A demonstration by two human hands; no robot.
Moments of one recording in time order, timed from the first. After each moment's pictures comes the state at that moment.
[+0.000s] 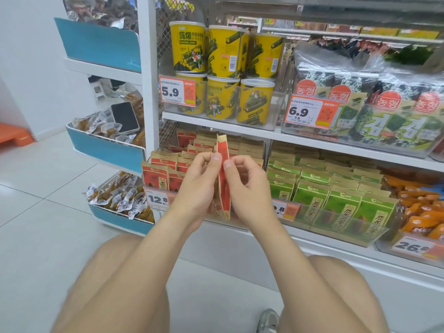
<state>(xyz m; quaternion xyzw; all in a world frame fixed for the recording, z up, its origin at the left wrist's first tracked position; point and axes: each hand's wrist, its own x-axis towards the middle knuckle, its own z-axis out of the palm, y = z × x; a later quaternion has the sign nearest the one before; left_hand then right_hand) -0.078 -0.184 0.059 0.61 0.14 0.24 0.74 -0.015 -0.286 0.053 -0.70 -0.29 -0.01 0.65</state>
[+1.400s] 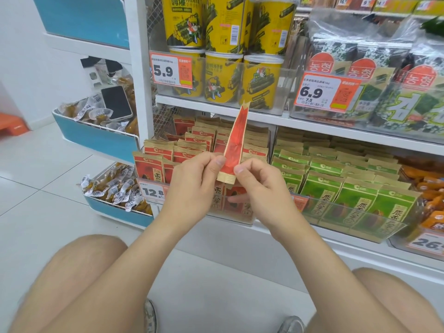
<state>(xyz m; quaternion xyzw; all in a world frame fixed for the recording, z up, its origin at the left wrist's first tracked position) -0.078 -0.164 0.037 0.85 0.08 0.34 0.39 0.001 -0.308 0.040 -0.68 -0.30 0.12 0.65</state>
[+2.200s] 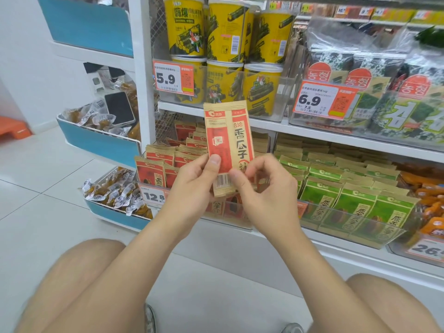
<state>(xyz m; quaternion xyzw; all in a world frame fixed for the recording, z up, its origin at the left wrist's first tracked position) -0.086 -0.175 0.051 0.66 0.06 0.22 0.72 -0.003 -0.312 0.040 -0.73 -0.33 -0.15 0.58</state>
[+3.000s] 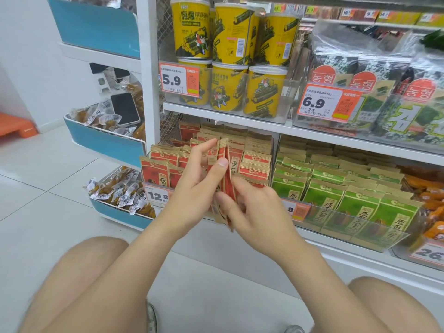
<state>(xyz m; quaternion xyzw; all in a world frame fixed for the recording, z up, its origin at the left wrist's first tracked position) -0.092 -0.169 0.050 0.71 0.09 0.27 0.64 -0.014 -0.319 0.032 -0.80 -0.49 -0.10 0.34</state>
